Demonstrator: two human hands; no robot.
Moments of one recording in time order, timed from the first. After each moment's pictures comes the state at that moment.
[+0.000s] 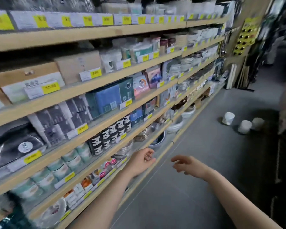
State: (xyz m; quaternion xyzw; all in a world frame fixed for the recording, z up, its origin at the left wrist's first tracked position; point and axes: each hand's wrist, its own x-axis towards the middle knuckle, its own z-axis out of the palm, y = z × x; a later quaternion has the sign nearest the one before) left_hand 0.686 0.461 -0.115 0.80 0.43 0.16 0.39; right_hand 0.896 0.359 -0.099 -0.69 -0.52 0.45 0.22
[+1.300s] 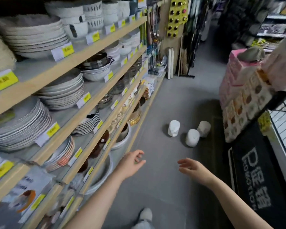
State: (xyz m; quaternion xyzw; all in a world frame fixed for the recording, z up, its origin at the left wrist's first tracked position) left_hand 1.501 0.915 -0.200 0.86 0.30 0.03 0.41; right_hand 1.686 0.697 -0.178 -0.81 -0.31 0.40 0.31
